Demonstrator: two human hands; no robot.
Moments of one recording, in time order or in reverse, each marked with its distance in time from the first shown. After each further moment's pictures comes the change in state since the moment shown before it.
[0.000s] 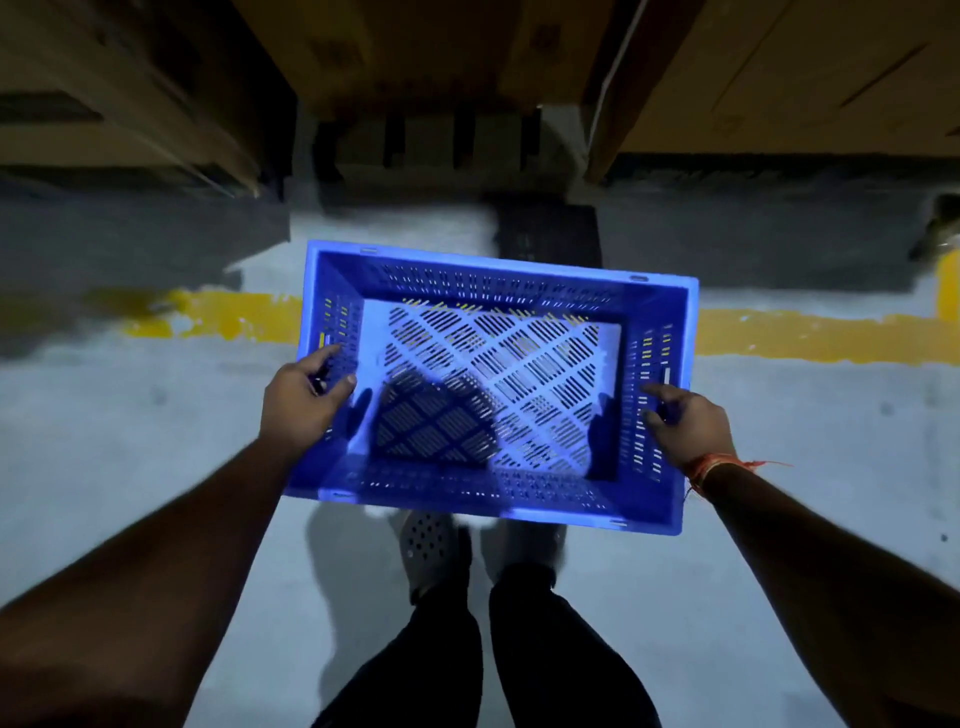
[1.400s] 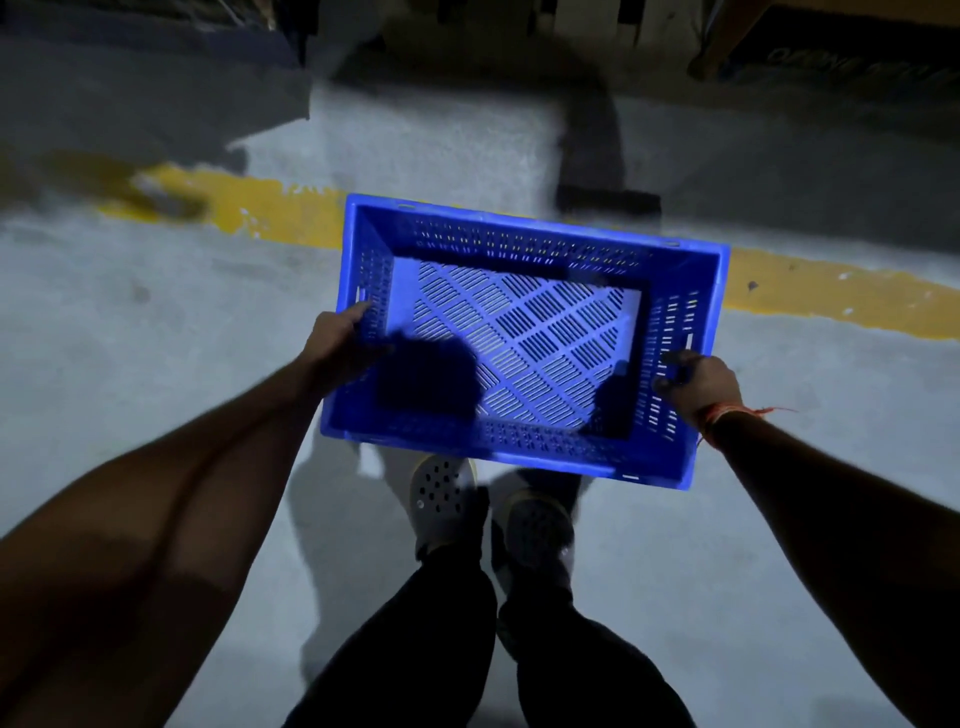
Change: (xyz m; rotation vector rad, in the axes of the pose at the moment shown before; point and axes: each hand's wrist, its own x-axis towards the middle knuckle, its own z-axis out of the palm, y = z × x) left_hand 0.033 -0.122 0.081 0.021 -0.260 -0.083; right_hand 0.051 0.027 0.136 -0.109 -0.097 0.079
